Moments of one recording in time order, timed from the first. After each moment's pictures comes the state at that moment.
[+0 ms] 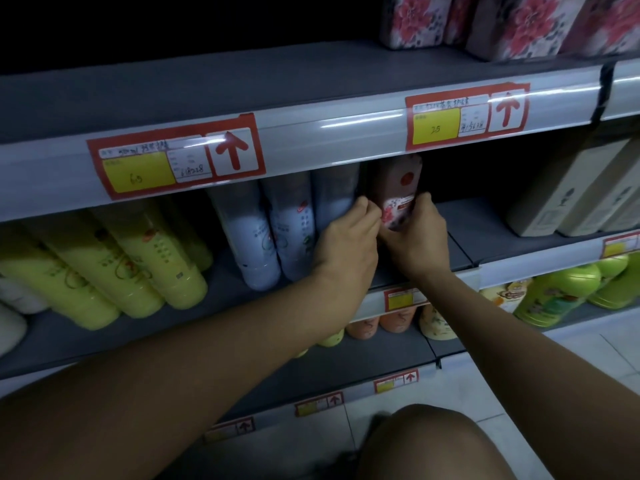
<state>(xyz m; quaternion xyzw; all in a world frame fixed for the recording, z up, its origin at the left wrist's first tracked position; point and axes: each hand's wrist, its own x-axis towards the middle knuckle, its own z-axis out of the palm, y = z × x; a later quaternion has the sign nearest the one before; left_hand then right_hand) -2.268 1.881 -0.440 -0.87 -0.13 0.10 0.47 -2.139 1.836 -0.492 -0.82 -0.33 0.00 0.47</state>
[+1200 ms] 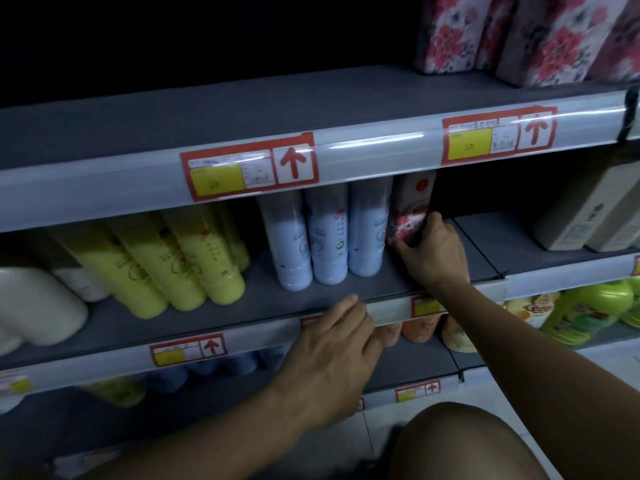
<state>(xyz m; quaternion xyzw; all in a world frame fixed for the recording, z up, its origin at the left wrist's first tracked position) -2.402 1.850 -0.501 -0.98 -0.05 -0.12 0.16 -2.144 1.842 -0.502 -0.87 -0.34 0.00 0.35</state>
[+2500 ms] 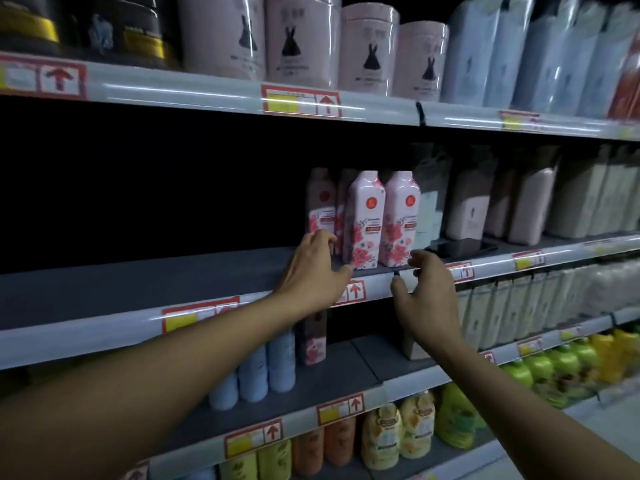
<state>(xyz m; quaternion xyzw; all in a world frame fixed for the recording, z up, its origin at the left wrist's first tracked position) -2.288 1.823 -0.233 -0.90 -0.20 -0.33 -0.22 -2.150 1.679 -0.287 -0.79 -0.33 -0.23 0.47</state>
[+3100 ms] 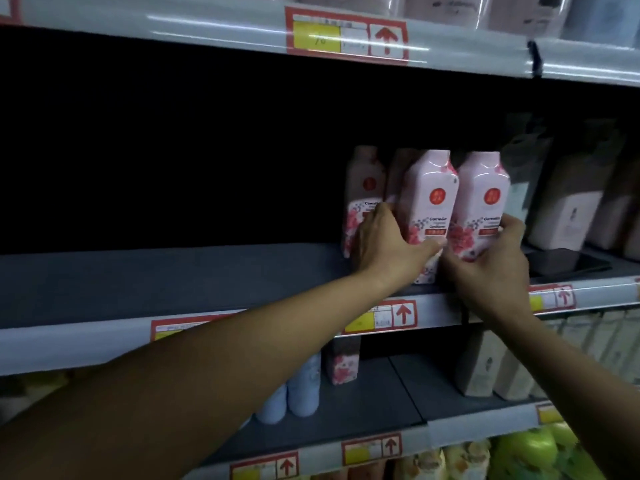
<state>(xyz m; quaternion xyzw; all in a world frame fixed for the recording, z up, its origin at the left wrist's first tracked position) -2.165 1.860 -0.234 -0.79 -0.26 -0.45 -0.31 -2.069 1.742 -0.256 -0.73 -0.33 -0.16 0.57</state>
